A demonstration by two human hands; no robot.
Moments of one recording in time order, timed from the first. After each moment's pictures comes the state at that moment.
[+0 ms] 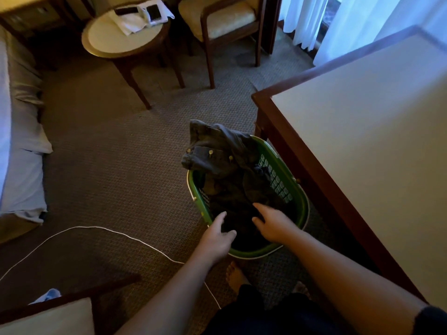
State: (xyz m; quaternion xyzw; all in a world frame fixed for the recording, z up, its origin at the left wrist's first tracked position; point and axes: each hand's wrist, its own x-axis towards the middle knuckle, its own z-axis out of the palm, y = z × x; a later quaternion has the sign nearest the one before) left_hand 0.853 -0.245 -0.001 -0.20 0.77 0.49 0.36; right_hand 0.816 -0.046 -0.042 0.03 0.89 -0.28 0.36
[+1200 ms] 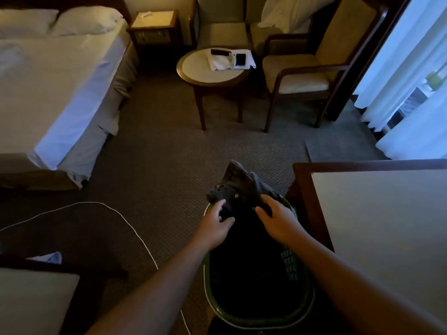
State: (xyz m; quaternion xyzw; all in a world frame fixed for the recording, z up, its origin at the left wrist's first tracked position) left_hand 0.731 -0.254 0.059 -0.28 0.75 0.56 0.20; right_hand 0.649 -0.059 0.069 -0.13 0.90 -0.32 0.27
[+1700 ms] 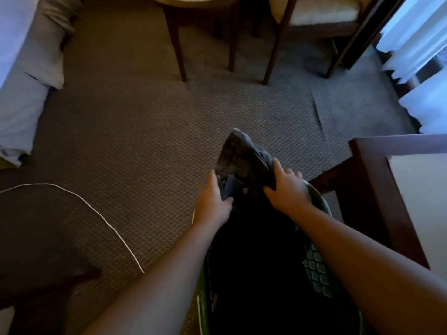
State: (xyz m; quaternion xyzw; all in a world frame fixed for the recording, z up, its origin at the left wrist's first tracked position) left_hand 0.603 -0.306 -0.152 -0.29 0.84 0.42 0.18; right_hand 0.514 -0.127 -0.132 -0.08 0.96 -0.10 0.24
